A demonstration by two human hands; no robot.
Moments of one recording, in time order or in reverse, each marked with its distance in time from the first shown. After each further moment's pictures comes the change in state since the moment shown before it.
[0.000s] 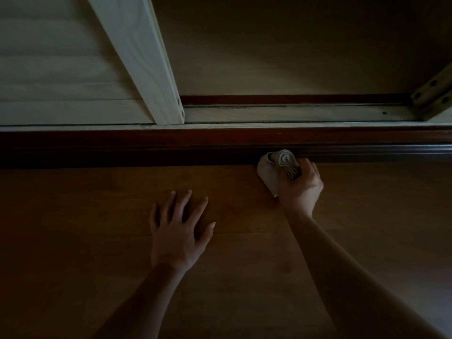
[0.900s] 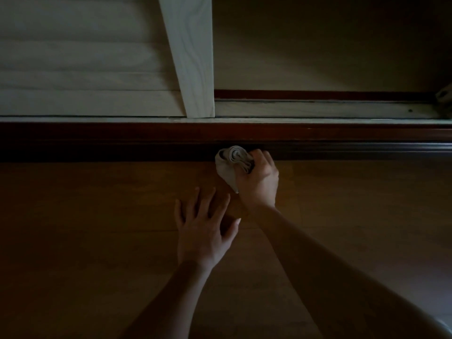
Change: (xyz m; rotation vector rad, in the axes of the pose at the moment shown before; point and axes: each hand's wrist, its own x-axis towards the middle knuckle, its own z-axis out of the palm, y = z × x) left_hand 0.000 -0.005 0.001 -0.048 0.022 0.037; right_hand -0.055 -0.084 0.074 0.064 -0.220 -0.140
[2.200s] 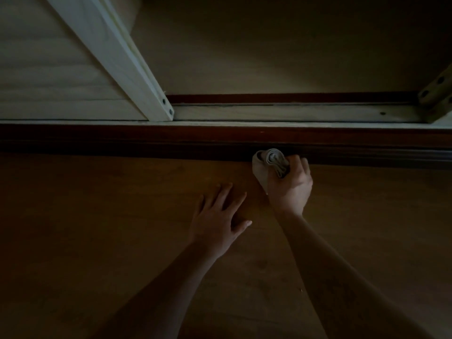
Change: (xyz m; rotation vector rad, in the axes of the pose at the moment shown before) left_hand 0.018 0.115 0.004 0.046 -0.157 0.032; right_hand 0.035 0.102 -0.111 0.040 0.049 0.102
